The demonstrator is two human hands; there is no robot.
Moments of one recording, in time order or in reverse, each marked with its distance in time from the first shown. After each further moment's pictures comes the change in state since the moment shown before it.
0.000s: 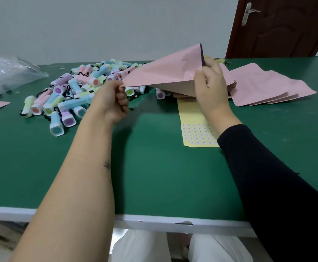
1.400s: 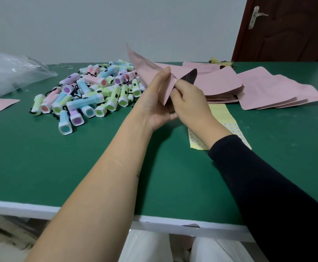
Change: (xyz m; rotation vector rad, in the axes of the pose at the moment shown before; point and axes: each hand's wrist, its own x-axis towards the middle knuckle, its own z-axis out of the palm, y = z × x) left_hand -0.028 -0.025 0.063 -0.174 -0.342 -0.079; right_hand -0.024 -0.033 0.035 -0.205 -0.245 -0.040
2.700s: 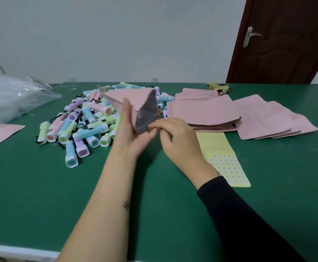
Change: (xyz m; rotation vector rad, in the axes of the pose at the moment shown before) left_hand 0.016 0.032 -0.044 -0.466 -0.059 0.132; right_hand -0.001 -0.020 0.012 -0.049 0.045 -0.244
